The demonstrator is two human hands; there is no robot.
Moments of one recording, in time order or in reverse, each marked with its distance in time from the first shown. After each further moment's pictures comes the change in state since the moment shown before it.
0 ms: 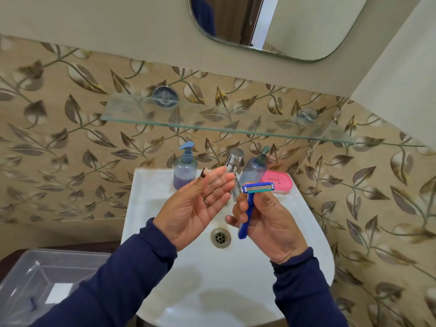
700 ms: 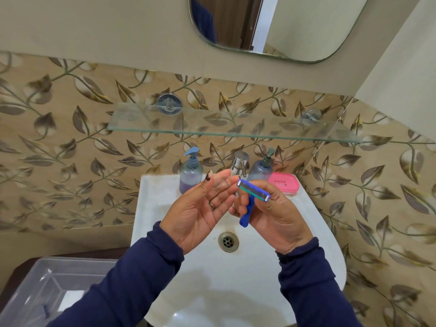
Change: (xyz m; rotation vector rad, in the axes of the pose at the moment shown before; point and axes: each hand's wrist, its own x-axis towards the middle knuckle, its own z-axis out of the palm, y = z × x) left_hand 0.000 0.006 0.001 -0.022 0.006 -0.016; right_hand 0.019 -0.006 -0.004 -0.090 -0.132 -0.107
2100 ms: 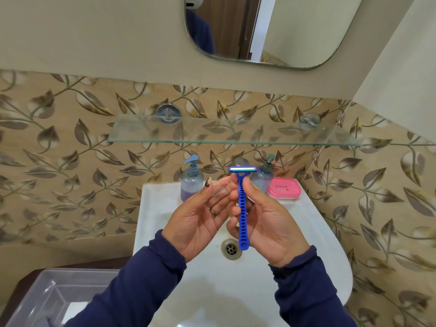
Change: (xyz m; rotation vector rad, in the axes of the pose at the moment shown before) left_hand 0.003 0.001 0.000 0.030 -0.079 0.007; right_hand 0.007 -0.019 0.044 0.376 0.428 0.364
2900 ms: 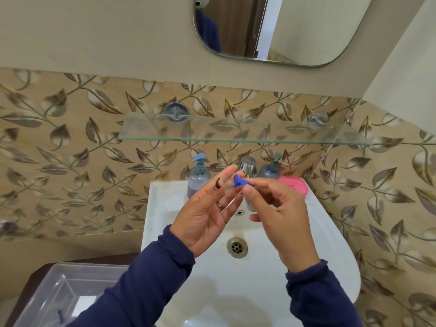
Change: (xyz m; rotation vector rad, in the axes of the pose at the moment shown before) left_hand -0.003 0.003 0.006 0.033 0.026 0.061; right_hand -0.011 0.007 -0.004 -0.968 0.298 -0.730
